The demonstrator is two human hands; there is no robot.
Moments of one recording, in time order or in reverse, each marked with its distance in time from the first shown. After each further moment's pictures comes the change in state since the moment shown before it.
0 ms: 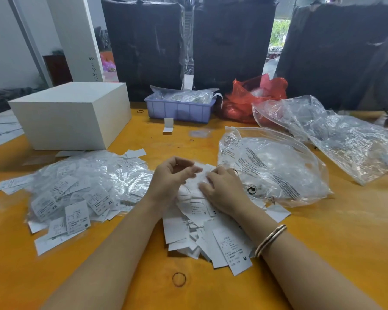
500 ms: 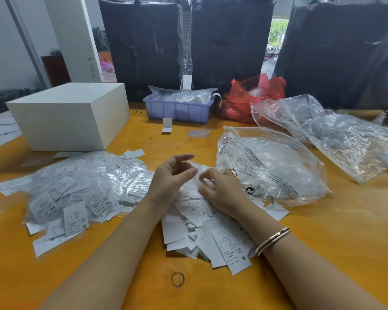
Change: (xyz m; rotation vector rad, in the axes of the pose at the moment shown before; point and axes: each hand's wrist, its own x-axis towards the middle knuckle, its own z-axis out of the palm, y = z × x) left_hand -0.001 -0.005 0.002 -0.083 -0.030 0.034; right_hand -0.009 -0.002 -0.008 0.168 -0.034 0.005
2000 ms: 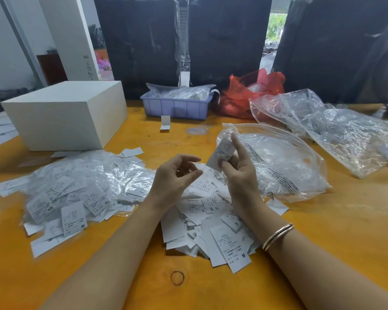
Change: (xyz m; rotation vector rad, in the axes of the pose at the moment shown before) left_hand -0.001 -0.002 0.003 0.305 -0.064 0.212; right_hand -0.005 0.002 -0.010 1.166 0.395 -0.051
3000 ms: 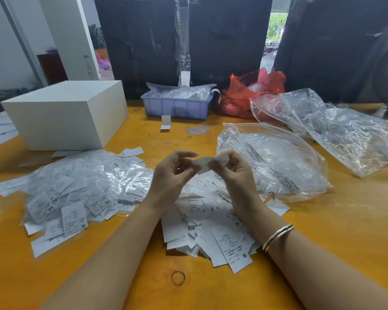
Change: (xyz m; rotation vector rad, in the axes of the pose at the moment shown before) left_hand 0.001 0.003 0.000 -0.077 0.049 0.009; right_hand -0.003 -0.002 0.004 0.052 -0.109 0.033
